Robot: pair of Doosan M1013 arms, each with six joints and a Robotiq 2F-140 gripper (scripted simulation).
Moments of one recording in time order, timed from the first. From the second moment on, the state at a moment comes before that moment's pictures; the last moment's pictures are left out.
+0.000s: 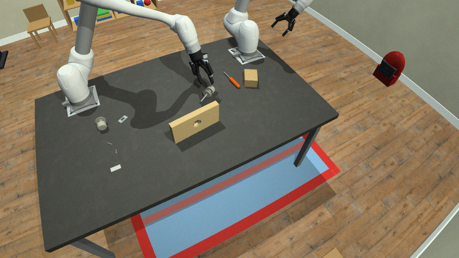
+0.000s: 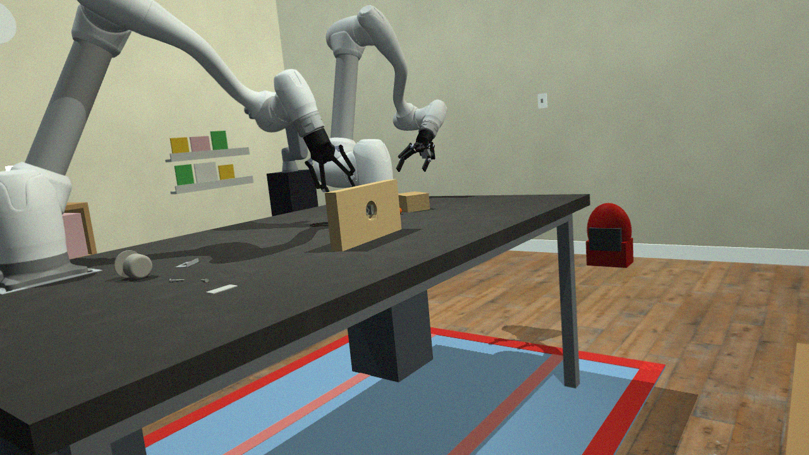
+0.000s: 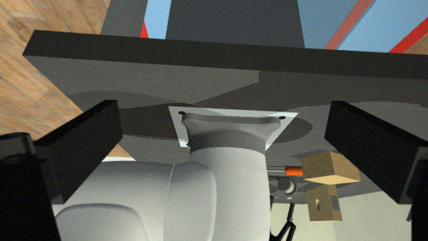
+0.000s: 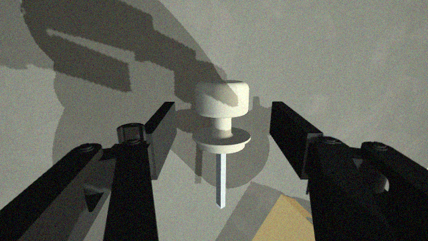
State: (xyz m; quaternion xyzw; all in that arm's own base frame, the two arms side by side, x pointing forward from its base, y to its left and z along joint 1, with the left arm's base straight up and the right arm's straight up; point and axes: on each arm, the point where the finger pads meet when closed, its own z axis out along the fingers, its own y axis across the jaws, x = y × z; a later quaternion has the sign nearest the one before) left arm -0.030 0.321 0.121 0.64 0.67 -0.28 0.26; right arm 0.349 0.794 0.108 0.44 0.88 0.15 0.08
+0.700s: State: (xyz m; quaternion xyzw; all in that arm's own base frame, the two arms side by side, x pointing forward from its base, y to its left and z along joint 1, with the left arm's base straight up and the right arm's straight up) left arm -0.030 0.321 0.121 0.64 0.67 -0.28 0.26; right arm 0.357 0.799 0.084 0.44 0.88 0.15 0.08
